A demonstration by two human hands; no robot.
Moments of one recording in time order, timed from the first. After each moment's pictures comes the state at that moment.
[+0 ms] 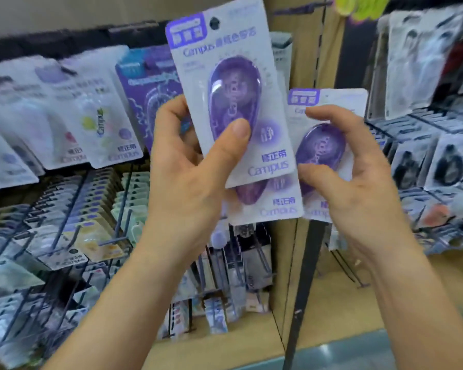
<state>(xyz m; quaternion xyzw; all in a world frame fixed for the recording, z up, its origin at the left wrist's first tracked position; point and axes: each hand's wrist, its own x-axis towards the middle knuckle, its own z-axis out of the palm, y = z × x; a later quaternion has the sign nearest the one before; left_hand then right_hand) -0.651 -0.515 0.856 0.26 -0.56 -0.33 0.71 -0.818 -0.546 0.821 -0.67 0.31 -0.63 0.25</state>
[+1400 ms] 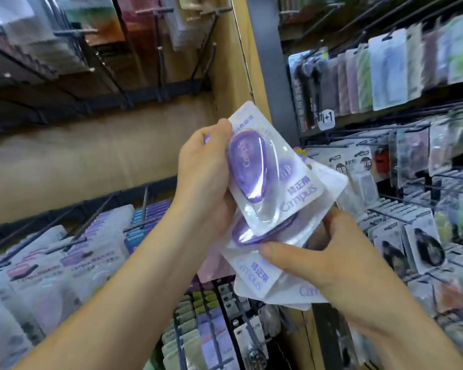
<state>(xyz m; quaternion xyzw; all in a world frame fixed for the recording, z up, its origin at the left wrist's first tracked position) -0.705 -0.583 1.011 0.29 -0.52 -0.40 0.70 -0.820 -0.518 0.923 -0.58 0.25 -0.64 0.45</state>
